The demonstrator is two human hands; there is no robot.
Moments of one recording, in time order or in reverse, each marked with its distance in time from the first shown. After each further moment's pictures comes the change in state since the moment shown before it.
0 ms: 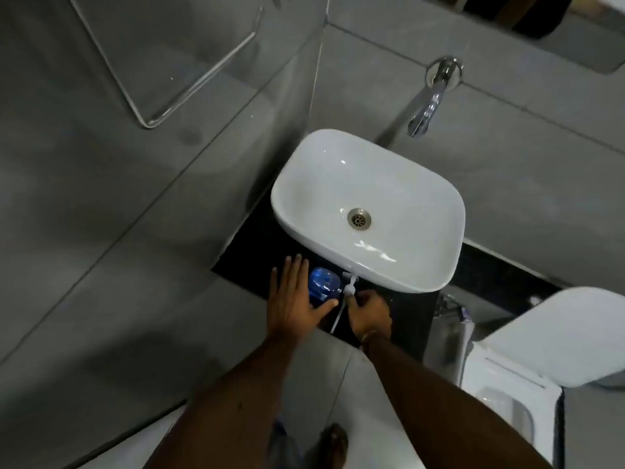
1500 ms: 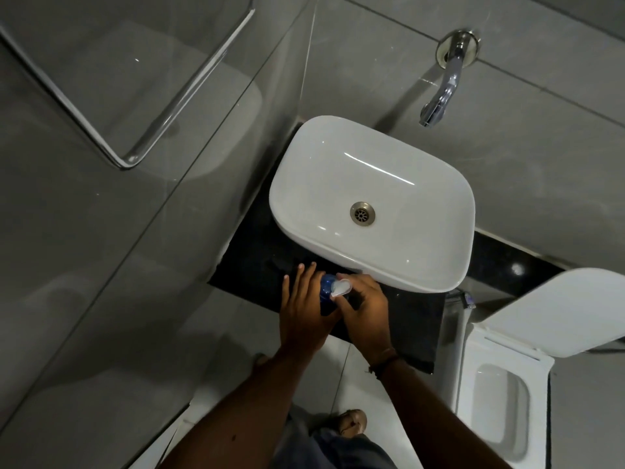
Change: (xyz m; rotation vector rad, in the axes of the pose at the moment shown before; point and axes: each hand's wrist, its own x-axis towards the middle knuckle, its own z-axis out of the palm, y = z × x) left_hand 0.007 -0.009 0.017 -0.199 0.051 0.076; right_hand -0.028 -0.048 0.006 0.290 0.066 -0.549
